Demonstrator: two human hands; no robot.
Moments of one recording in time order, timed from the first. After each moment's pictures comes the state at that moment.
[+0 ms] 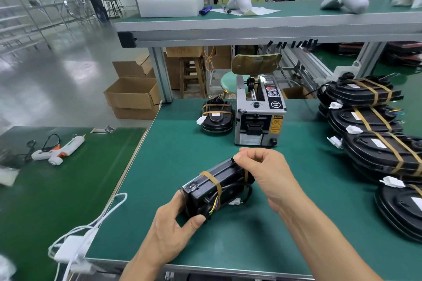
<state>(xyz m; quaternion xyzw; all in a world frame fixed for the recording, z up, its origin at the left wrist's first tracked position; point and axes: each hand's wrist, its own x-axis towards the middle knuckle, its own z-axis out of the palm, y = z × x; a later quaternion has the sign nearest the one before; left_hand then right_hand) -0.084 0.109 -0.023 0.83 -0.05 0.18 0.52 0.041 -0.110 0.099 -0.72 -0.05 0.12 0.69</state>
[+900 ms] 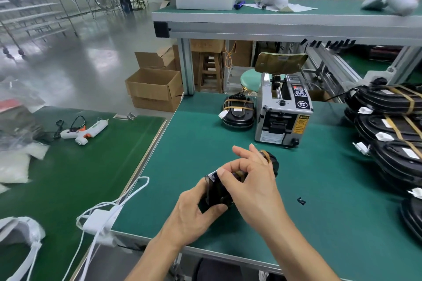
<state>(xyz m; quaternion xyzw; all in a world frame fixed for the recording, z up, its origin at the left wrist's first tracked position) -0.087 0.106 -0.017 0.83 -0.03 0.16 0.53 -0.035 -0.058 0.116 -0.84 -0.16 0.05 0.51</state>
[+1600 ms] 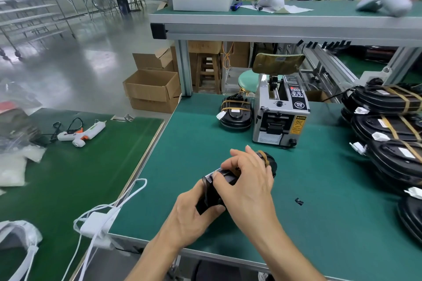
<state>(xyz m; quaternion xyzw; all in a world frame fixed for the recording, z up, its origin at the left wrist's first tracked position) -0.090 0.105 -0.012 0.83 -0.02 0.13 0.54 -0.039 -0.049 0.107 -0.87 -0.15 -0.02 0.47</state>
